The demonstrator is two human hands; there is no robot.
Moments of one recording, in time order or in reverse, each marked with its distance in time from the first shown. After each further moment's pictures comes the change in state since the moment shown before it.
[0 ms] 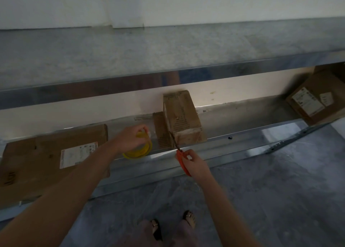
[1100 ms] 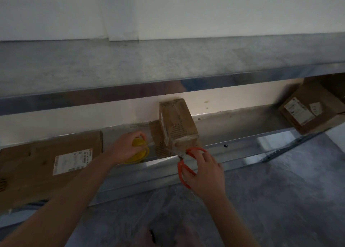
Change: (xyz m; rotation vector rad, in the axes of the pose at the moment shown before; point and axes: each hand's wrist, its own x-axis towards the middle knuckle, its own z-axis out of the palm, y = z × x) left_hand -0.015 0.020 0.008 -0.013 0.109 0.036; right_hand -0.039 0.001 -0.049 -0.565 0.513 -0.593
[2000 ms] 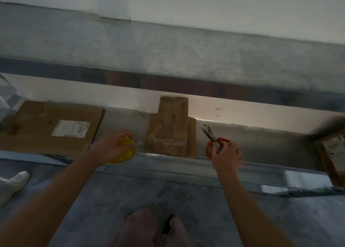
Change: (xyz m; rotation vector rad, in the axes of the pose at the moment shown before) left_hand -0.014 0.019 0.059 0.006 0.210 -0.340; right_hand 0.149 0.174 0.059 -0.128 -0.297 0.275
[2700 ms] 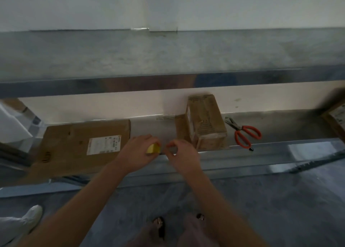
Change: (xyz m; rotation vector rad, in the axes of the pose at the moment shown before) left_hand -0.011 -0.061 -0.064 0.314 -0.006 0.574; right_hand -0.180 -0.240 0.008 0.433 -0.159 -0.373
